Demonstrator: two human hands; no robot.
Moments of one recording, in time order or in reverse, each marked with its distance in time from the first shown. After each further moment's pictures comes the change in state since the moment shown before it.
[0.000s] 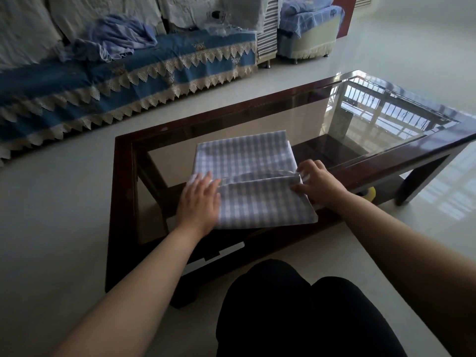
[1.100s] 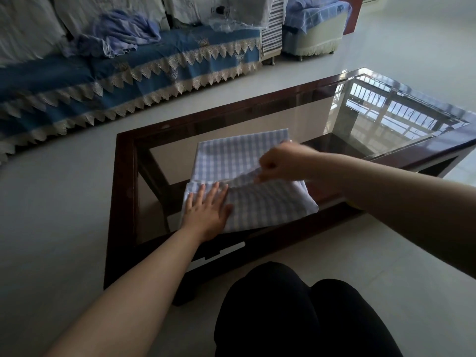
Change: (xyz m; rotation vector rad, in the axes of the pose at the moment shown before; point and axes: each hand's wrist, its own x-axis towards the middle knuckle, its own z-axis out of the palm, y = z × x) left_hand 0.001 0.002 0.024 0.007 -0.352 -0.073; right_hand 0.034 -0.102 -0.038 -0.415 -0.238 -0.511
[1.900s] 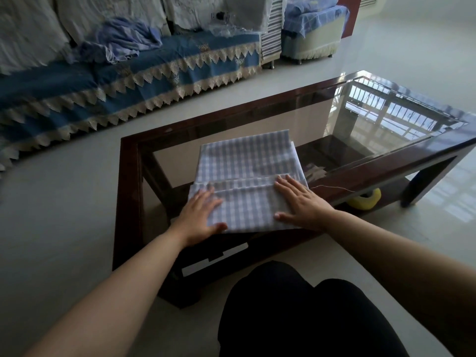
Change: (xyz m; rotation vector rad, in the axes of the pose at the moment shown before) left_hand -0.015 -0.040 -0.015 -0.159 -0.063 0.173; right_hand -0.060 0.016 0.117 0.044 -0.032 0.154
